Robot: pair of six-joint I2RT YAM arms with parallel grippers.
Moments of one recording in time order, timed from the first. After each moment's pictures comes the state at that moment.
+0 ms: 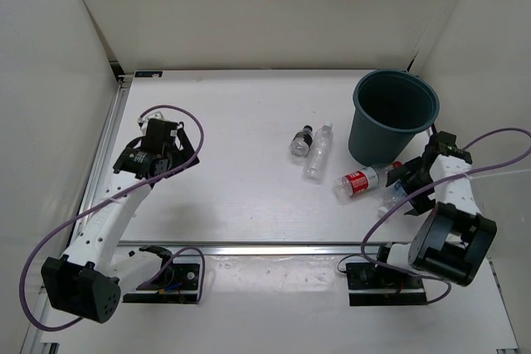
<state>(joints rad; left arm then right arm) -0.27 1.08 1.02 -0.86 -0.28 -0.62 -0.36 1.28 0.90 -1.02 0.00 0.72</state>
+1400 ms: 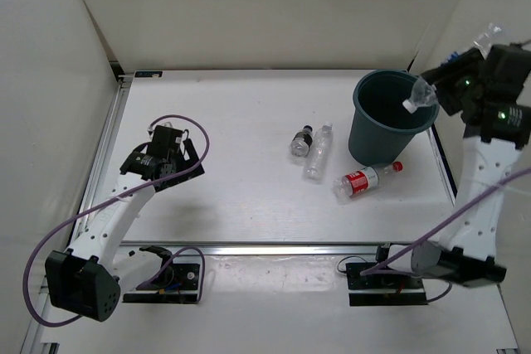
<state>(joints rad) -0.28 1.09 0.93 -0.84 -0.19 -0.59 -0.26 1.27 1.79 -1.00 -0.14 0.74</state>
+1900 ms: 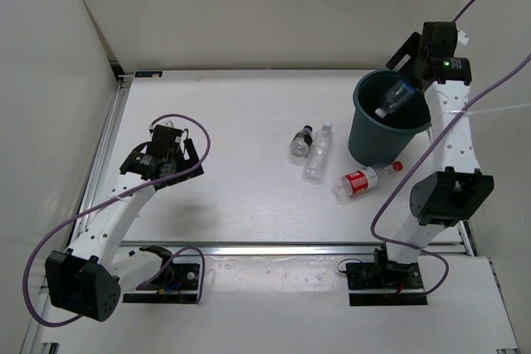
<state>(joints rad) -0.28 1.09 0.93 -0.83 -0.20 -0.55 -0.04 1.73 1.96 -0.90 0.20 0.56</state>
